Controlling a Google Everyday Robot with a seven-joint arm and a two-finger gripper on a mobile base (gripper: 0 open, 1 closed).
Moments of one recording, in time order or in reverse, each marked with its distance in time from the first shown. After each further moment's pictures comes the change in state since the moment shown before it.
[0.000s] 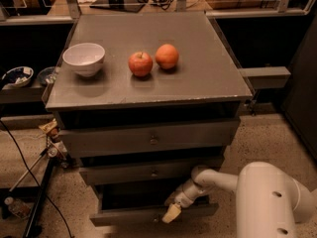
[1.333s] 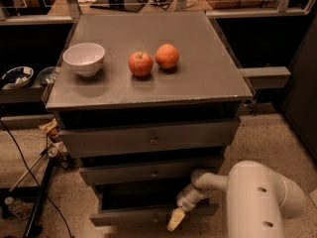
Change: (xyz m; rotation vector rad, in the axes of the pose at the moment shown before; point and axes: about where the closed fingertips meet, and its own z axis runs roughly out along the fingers) arm 0.039 -0.005 0.020 -0.005 0.096 0.063
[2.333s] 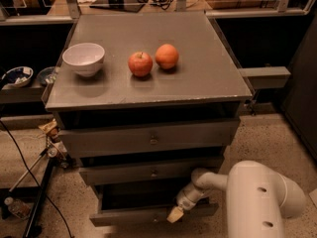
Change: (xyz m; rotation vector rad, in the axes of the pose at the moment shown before) arm 0.002 0.000 0.001 -0.001 0.003 0.003
